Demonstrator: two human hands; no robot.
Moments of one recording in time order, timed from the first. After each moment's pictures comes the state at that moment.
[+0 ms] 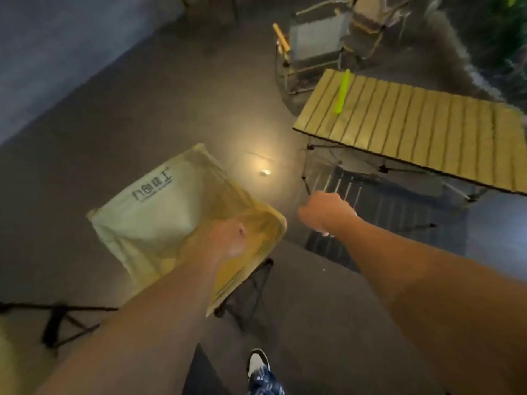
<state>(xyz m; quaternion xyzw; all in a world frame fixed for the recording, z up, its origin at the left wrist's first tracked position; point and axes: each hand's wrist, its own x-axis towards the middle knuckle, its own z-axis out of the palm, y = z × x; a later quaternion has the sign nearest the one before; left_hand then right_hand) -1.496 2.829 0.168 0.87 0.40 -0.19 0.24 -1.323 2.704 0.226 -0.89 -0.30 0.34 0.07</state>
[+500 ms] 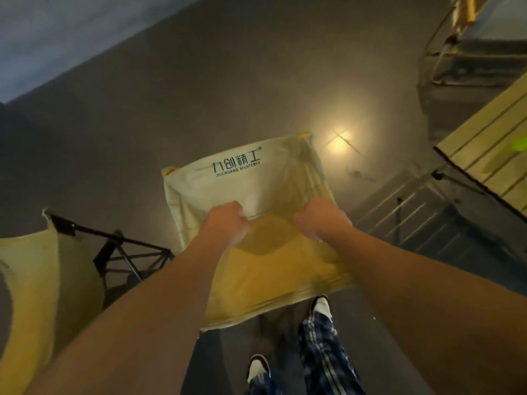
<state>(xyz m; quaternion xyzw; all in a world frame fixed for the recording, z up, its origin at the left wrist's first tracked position) -1.605 3.030 0.098 0.68 0.66 -0.13 0.28 -1.412 2.991 0.110 -0.77 -0.48 0.40 -0.05</state>
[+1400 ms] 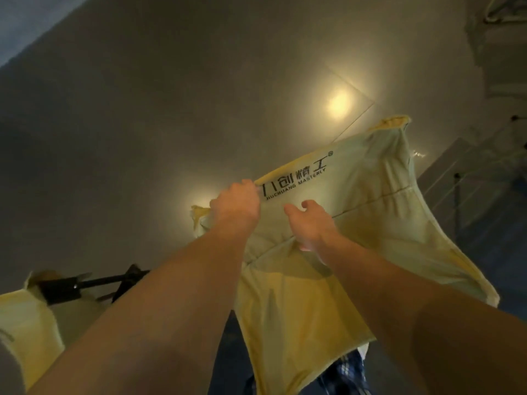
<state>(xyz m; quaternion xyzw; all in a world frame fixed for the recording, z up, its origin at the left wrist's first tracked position) -1.706 3.239 -0.034 0.71 0.67 -0.18 0.15 -1.589 3.159 -0.012 -0.78 -0.23 0.56 0.16</state>
